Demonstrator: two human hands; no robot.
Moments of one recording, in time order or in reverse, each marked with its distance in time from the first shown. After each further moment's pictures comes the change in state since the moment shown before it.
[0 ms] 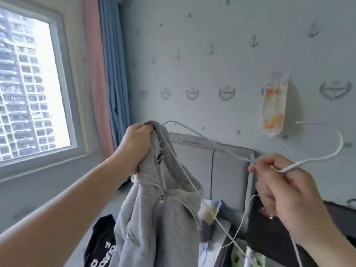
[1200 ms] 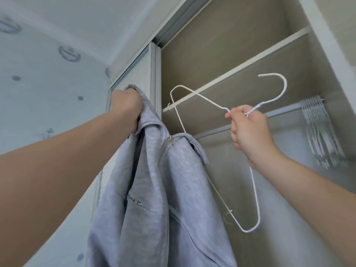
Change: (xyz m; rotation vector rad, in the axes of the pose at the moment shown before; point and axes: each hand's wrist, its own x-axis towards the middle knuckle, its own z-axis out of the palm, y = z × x) left_hand -0.265 0.484 0.671 -1.138 -0.714 0.008; right_hand -0.041 -0.440 -0.582 -1.113 1.063 -0.520
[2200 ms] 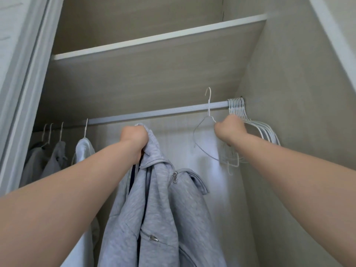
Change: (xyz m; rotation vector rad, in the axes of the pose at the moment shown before) left_hand -0.035 -0.254 0.181 0.364 -0.755 -0.235; right_hand 0.114 0.112 -0.119 -1.361 0.335 0.233
